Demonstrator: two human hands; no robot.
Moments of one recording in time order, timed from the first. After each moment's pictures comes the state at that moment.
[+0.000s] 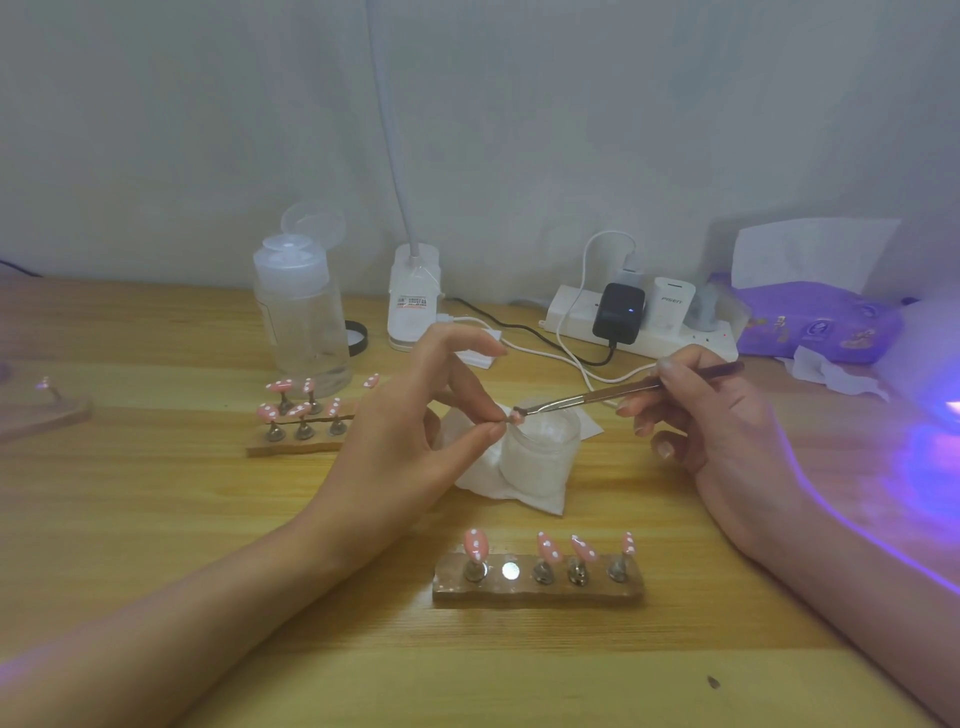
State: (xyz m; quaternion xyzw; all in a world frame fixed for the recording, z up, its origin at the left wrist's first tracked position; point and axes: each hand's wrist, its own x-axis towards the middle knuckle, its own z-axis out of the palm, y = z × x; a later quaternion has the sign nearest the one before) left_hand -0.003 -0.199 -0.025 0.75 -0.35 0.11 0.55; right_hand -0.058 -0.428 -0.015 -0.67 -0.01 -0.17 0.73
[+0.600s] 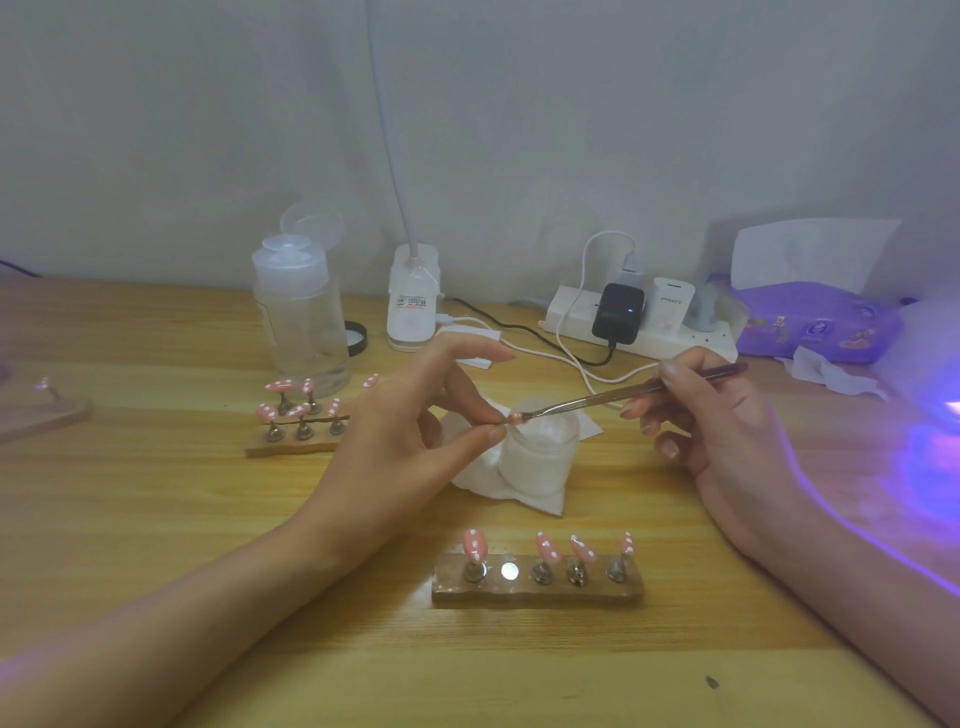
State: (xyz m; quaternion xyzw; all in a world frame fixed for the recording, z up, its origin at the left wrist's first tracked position) left_hand -0.003 -0.197 -0.023 0.75 -0.35 0.08 0.56; right_hand -0.058 -0.429 -0.016 -0.66 0.01 -0.18 0.73
